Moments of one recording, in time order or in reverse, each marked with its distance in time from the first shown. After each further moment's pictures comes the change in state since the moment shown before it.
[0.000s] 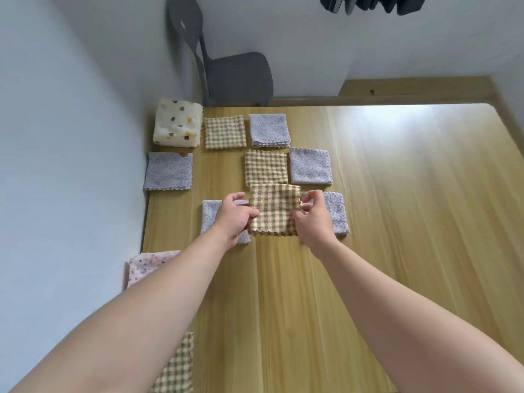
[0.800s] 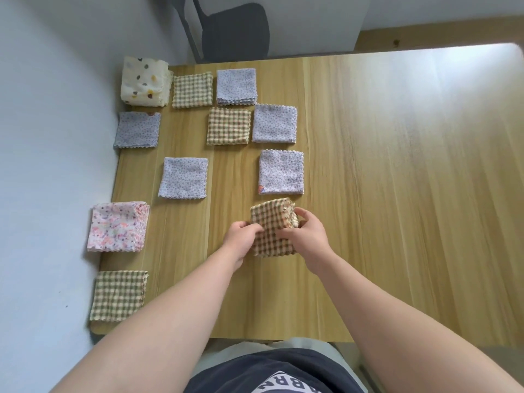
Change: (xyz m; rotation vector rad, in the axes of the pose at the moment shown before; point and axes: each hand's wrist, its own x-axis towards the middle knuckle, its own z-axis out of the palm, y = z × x) left_hand -0.081 -0.145 0.138 0.219 0.192 -0.223; right_hand -0.038 0.134 -0.124 0.295 -0.314 0.232
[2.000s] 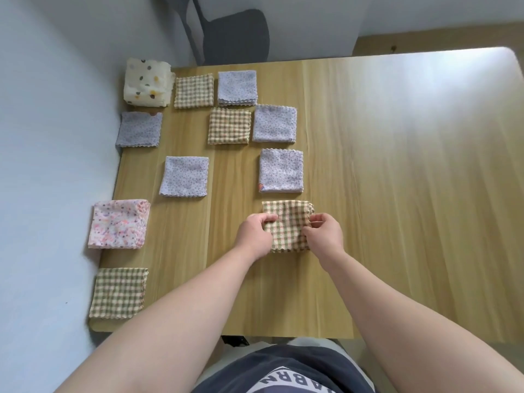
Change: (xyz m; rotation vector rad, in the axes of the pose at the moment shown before) left_hand -0.023 0.004 0.021 0.491 -0.021 0.385; right_hand 0.017 0.026 -0.023 -0.210 0.265 0.004
